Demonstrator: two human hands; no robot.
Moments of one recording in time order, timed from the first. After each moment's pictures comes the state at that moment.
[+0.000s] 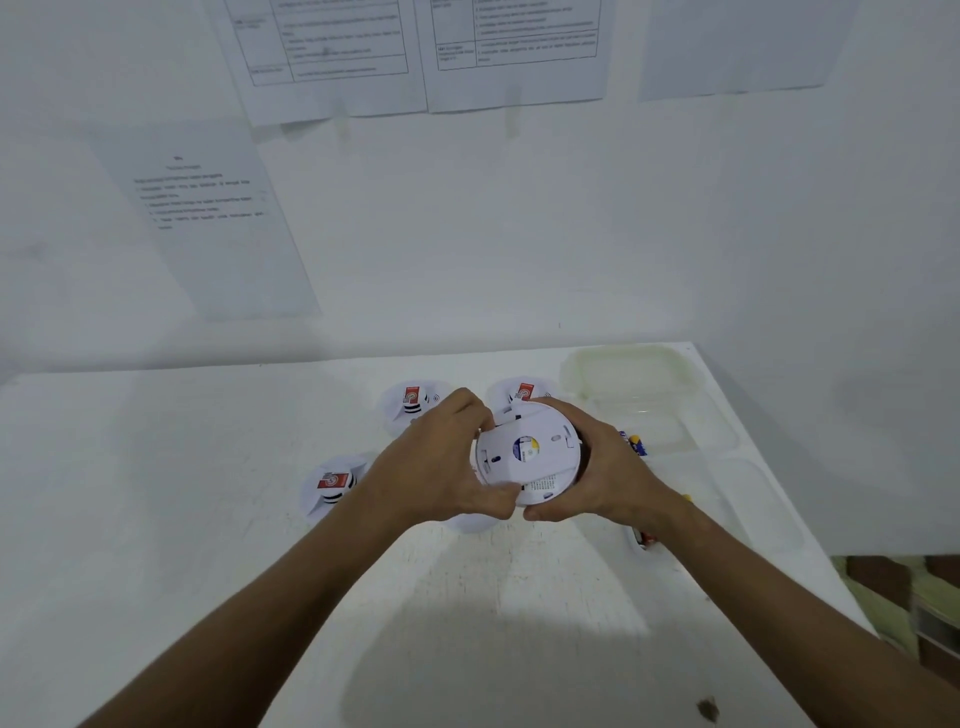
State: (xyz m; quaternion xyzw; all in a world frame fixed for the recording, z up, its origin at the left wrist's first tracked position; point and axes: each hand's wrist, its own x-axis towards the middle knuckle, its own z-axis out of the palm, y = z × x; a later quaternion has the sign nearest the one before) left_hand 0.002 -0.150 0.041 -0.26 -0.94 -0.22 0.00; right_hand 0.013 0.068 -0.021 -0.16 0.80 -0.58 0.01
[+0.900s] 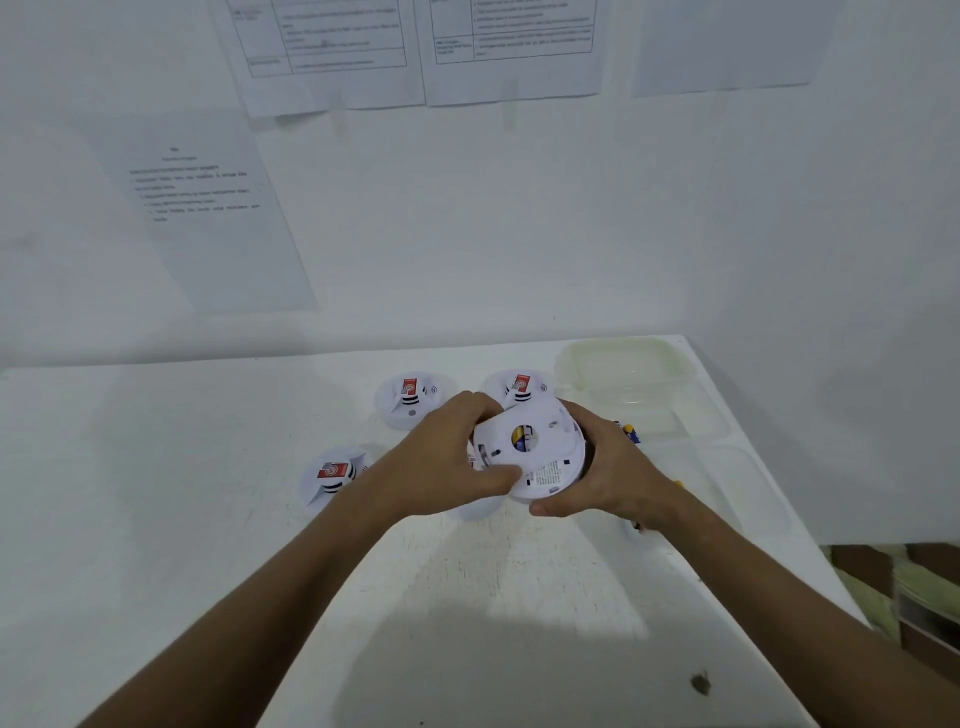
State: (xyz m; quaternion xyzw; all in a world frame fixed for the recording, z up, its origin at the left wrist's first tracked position) left_hand 0.010 -0.154 0.037 -0.27 -0.90 -0.35 -0.05; right_hand 0.028 0.071 -0.017 -0.13 0.81 -0.57 0.03
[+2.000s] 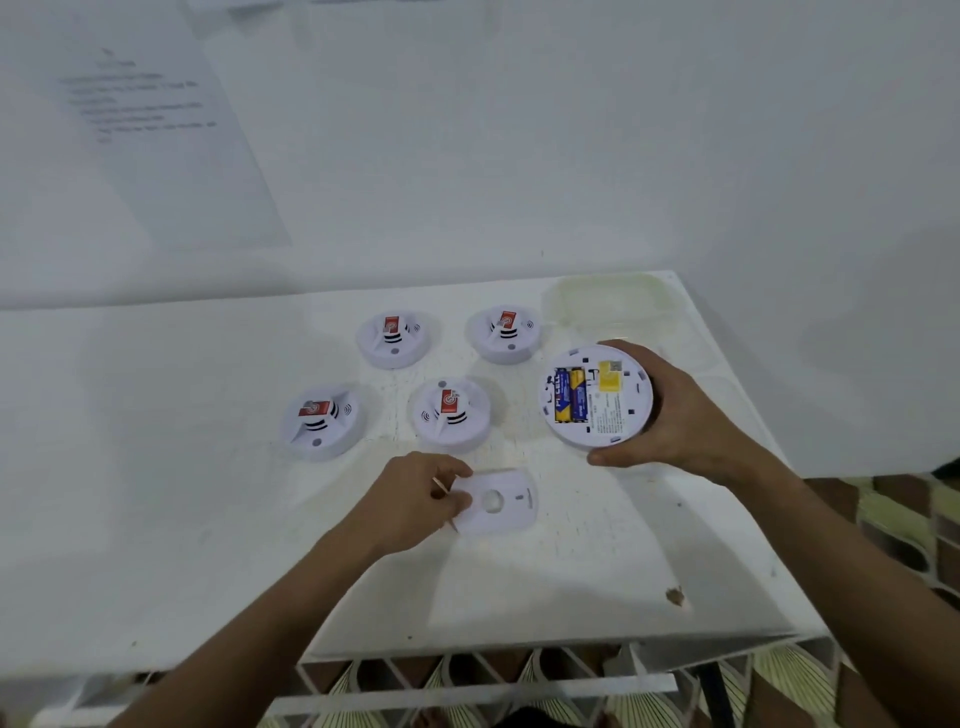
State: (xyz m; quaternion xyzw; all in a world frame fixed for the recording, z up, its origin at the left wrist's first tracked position) left_hand 0.062 -0.176 -0.049 -0.13 -0.92 -0.33 -0.17; right_hand 0.074 0.123 -0.003 -0.12 0.82 -0.55 0.00
